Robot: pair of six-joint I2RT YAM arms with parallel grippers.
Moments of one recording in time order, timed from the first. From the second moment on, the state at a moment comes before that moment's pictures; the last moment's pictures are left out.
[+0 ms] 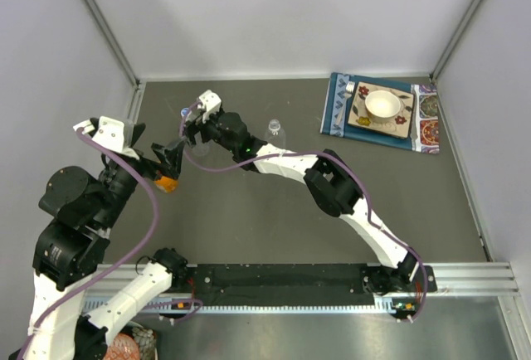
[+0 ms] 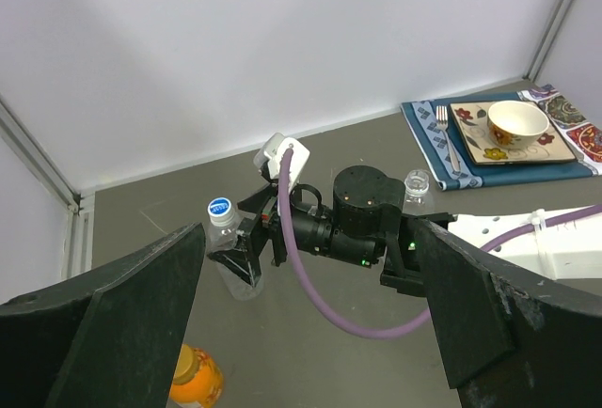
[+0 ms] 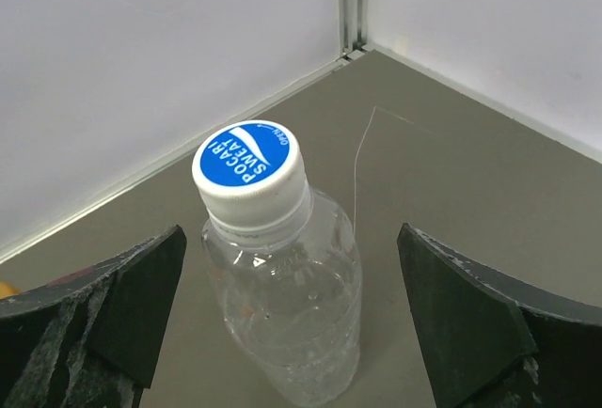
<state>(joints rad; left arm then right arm) -0.49 0.64 1.36 -0.67 -0.15 0.03 0.95 2.49 2.02 0.51 0.04 0.09</state>
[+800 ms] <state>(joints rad) -0.48 0.63 1.35 -0.66 -0.15 0.03 0.95 2.44 2.05 0.42 -0.01 0.06</state>
